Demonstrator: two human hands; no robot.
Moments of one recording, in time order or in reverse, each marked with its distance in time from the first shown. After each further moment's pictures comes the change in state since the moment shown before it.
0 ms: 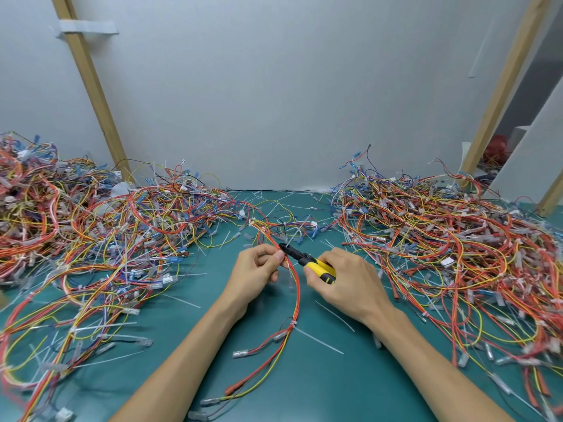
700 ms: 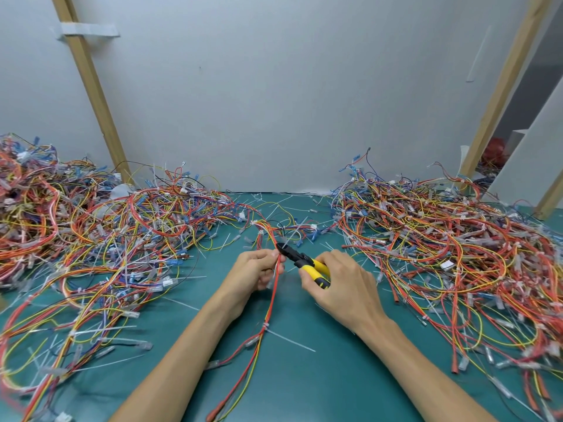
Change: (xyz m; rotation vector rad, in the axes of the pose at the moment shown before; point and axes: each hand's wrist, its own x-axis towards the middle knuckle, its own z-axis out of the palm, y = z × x) left_hand 0.006 0.007 -0.009 -0.121 -0.092 -0.221; right_hand -0.005 -0.012 0.008 -0.018 0.080 0.067
